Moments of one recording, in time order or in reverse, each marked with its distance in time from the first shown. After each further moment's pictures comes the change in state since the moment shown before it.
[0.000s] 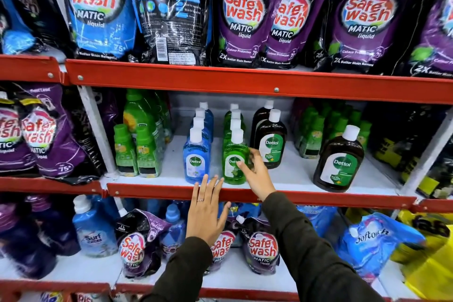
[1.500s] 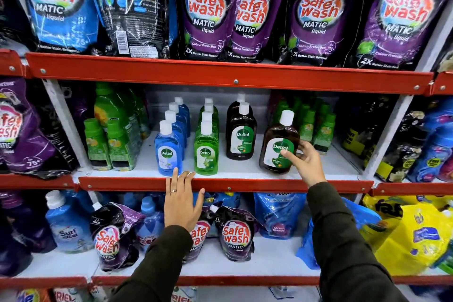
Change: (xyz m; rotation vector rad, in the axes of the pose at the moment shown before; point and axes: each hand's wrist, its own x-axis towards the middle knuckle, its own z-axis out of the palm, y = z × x) left_hand -0.001 0.027 -0.004 -0.104 0.064 -0.191; right_hand -0.034 -0.004 -0.192 0.044 0.307 0.070
